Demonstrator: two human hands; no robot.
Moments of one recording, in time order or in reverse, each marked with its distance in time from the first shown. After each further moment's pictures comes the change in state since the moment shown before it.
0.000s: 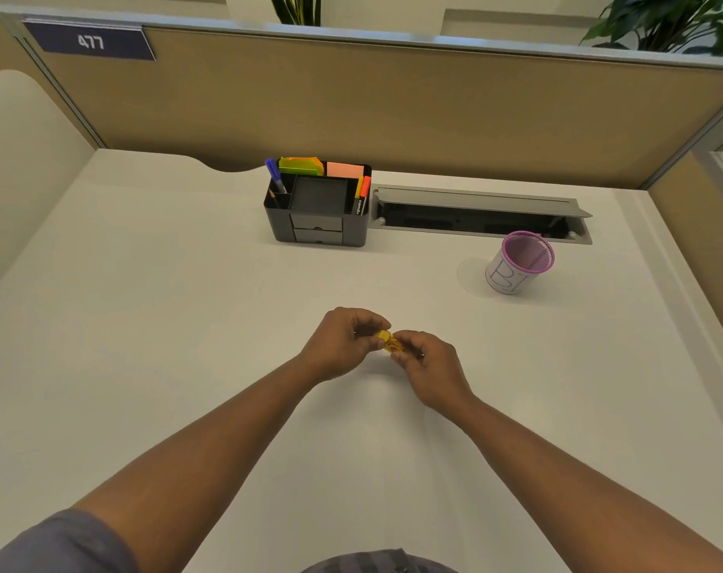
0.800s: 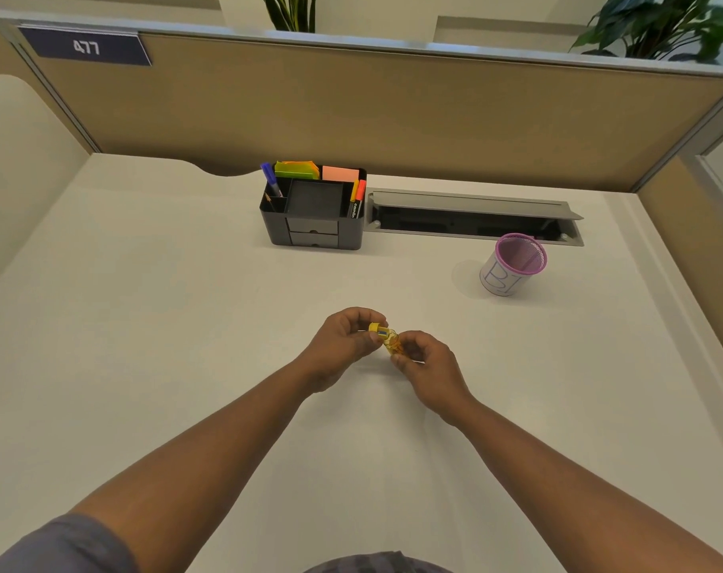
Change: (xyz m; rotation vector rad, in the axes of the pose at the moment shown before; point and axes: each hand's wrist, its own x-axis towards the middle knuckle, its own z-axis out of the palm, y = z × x) left_hand -0.004 -0.002 0.008 -0.672 -0.087 -0.173; right_hand -0.004 0.000 -0.002 0.185 0.015 0.154
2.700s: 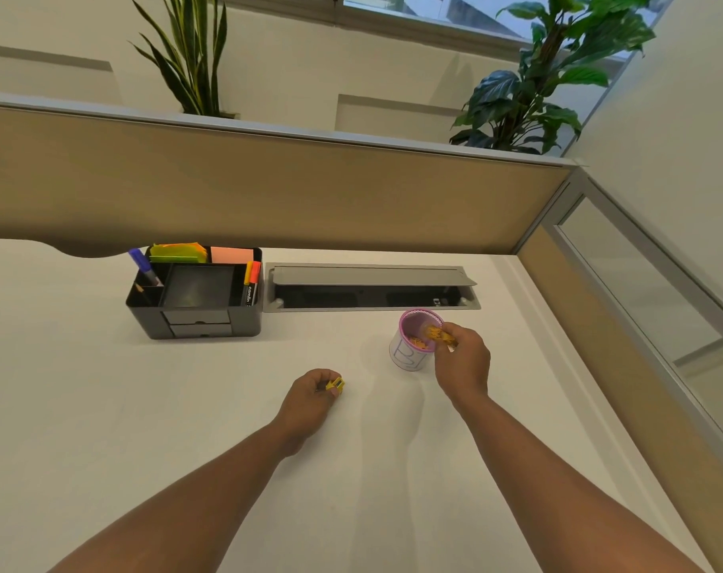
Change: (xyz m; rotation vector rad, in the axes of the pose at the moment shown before) left_hand 0.132 -0.019 0.069 0.245 0.084 -0.040; right_hand 0.122 0.005 -0.179 -0.315 0.731 0.106
